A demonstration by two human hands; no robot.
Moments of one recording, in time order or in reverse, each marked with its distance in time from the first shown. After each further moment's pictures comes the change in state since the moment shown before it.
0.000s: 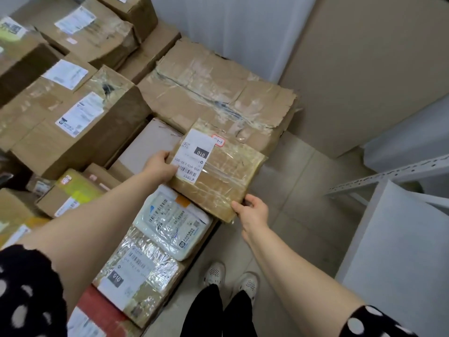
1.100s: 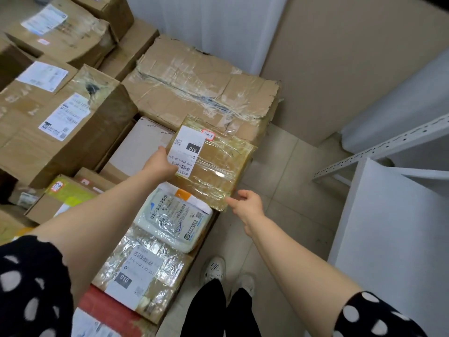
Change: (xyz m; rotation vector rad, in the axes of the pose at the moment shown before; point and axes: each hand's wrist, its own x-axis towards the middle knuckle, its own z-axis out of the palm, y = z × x) left_hand 0.000 -0.006 -0.002 0.244 -0.106 0.141; right_hand -0.019 0.015 0.002 -0.322 -0.023 0.000
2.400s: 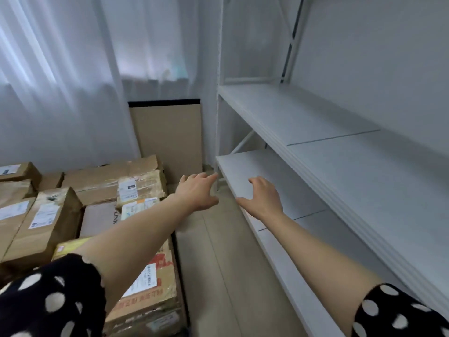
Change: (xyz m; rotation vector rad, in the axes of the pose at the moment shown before) left_hand -0.535 -0.104 -0.031 0.861 0.049 1.328; right_hand -0.563 0.221 -0.032 -0.486 0.935 -0.408
